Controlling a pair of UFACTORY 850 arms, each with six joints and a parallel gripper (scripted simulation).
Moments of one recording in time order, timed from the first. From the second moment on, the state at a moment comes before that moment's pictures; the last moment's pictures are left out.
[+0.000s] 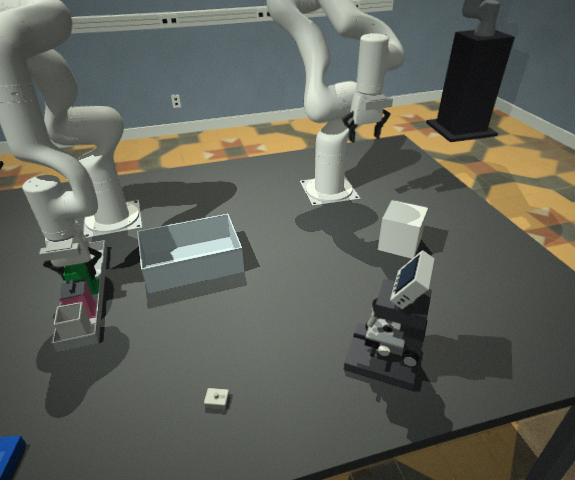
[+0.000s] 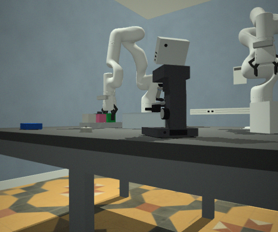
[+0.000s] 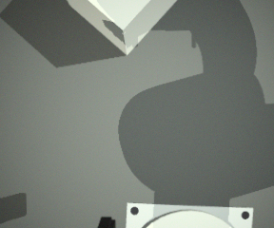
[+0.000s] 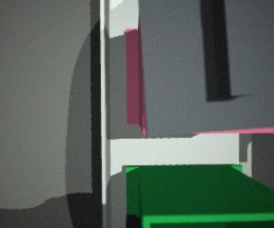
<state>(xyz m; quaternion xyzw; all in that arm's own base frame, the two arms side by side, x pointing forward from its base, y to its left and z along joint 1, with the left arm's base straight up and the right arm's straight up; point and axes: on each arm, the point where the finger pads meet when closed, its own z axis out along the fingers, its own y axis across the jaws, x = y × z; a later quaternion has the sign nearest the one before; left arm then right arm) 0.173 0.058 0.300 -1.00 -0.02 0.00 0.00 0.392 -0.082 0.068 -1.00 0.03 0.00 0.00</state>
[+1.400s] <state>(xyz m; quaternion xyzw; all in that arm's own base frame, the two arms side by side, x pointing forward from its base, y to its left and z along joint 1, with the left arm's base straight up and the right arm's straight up) 0.173 0.058 0.300 -1.00 -0.02 0.00 0.00 0.392 -0.082 0.062 -1.00 0.03 0.00 0.00</state>
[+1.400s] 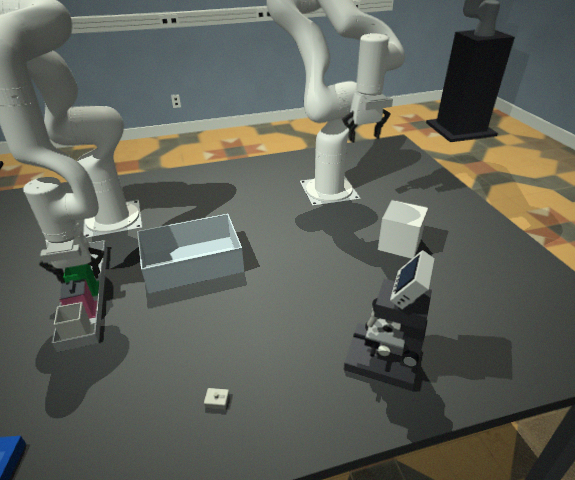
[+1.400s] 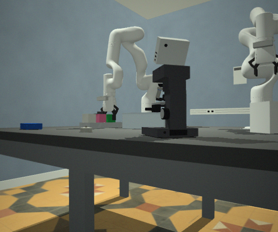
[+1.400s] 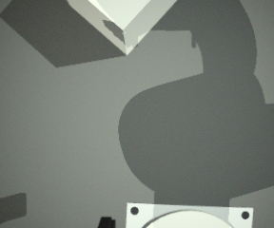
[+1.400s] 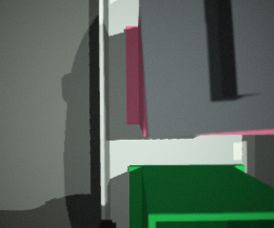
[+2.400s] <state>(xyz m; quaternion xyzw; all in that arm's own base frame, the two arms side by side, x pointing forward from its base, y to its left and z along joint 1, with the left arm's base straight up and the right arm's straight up) 0.173 0.058 0.300 -1.00 -0.02 0.00 0.00 0.392 -0.082 0.089 -1.00 0.03 0.00 0.00</state>
